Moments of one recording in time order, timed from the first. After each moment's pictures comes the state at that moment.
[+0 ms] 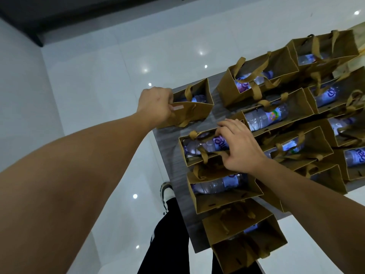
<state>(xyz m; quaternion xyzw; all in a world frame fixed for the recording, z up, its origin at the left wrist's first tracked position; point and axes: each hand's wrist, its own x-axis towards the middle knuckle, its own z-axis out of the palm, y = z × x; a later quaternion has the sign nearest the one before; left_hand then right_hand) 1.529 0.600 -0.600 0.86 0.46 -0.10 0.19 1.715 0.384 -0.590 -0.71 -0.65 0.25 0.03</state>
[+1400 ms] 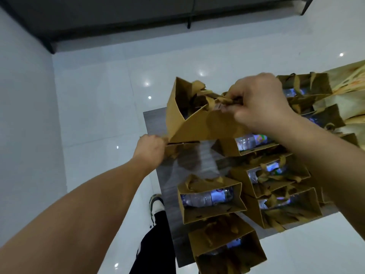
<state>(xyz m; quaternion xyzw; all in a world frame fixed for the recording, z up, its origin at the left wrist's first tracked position) 1.491 0.522 -0.597 0.86 0.44 -0.21 0.14 1.743 0.489 -0.422 -0.72 -0.68 0.12 0.05</state>
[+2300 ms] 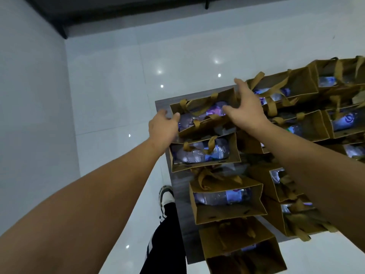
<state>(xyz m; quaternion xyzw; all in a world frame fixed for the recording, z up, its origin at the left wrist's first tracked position) 1.516 0.542 -0.599 0.48 0.71 0.08 0.51 1.738 0.504 -0.584 -0.79 -0.45 0.35 0.20</state>
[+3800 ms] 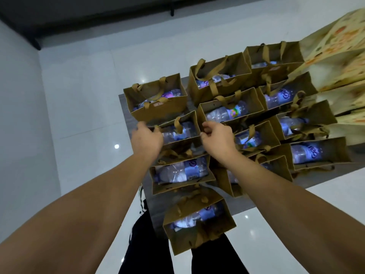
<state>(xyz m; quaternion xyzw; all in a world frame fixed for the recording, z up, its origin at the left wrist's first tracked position) 1.569 0.421 -0.583 0.52 0.75 0.06 0.39 1.750 0.338 -0.569 -0.84 -0.40 0.33 0.16</state>
